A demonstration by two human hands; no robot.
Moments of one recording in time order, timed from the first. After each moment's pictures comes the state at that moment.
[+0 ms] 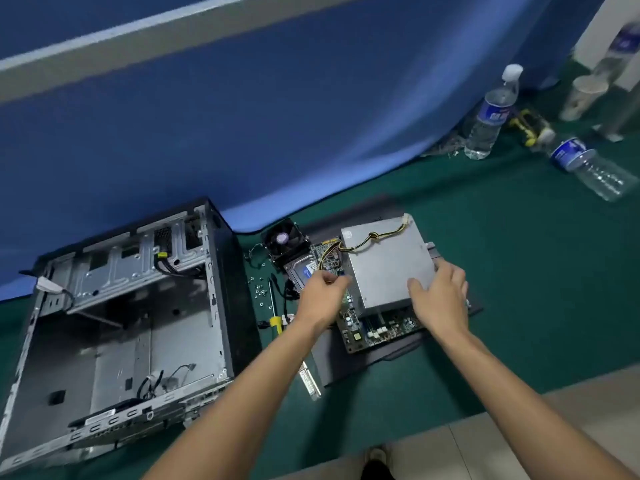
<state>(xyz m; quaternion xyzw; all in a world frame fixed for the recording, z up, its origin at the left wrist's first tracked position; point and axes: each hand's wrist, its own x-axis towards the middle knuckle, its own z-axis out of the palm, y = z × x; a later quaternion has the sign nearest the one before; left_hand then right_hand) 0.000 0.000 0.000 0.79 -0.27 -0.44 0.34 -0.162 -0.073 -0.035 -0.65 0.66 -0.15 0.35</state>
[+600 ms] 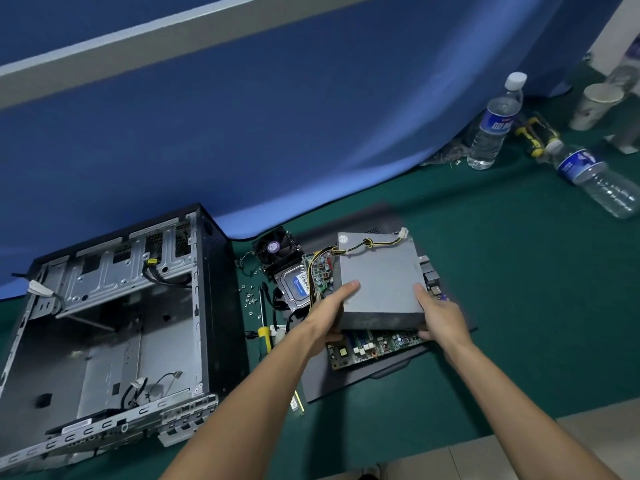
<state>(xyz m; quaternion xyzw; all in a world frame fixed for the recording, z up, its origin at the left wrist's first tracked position) -0.015 -0.026 -0.034 0.71 -0.13 -0.61 0.34 -0.185 -0.107 -0.067 -0.46 0.66 -0.16 0.57</state>
